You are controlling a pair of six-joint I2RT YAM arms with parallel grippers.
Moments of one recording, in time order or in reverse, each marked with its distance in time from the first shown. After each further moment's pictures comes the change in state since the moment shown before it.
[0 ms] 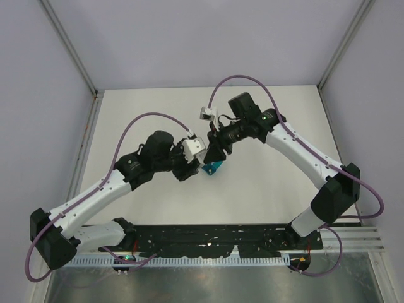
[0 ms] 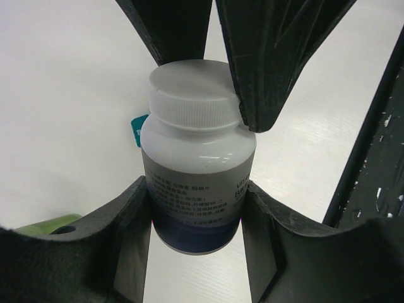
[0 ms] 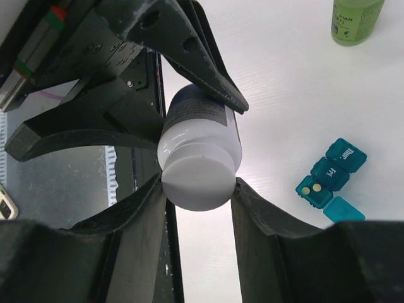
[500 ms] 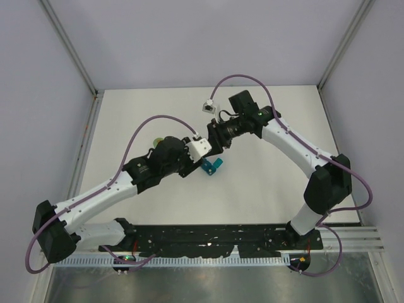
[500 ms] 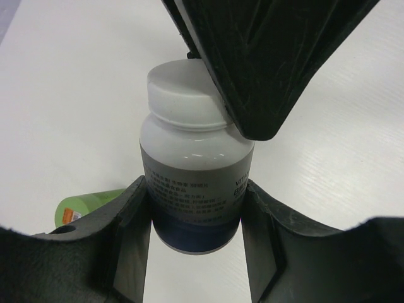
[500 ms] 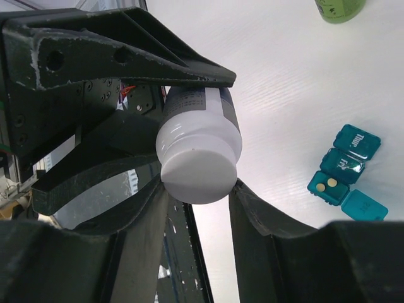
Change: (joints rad) left arm -0.114 0.031 -0.032 0.080 -0.362 0.030; right arm -0.059 0.091 0.000 0.082 -0.039 0.211
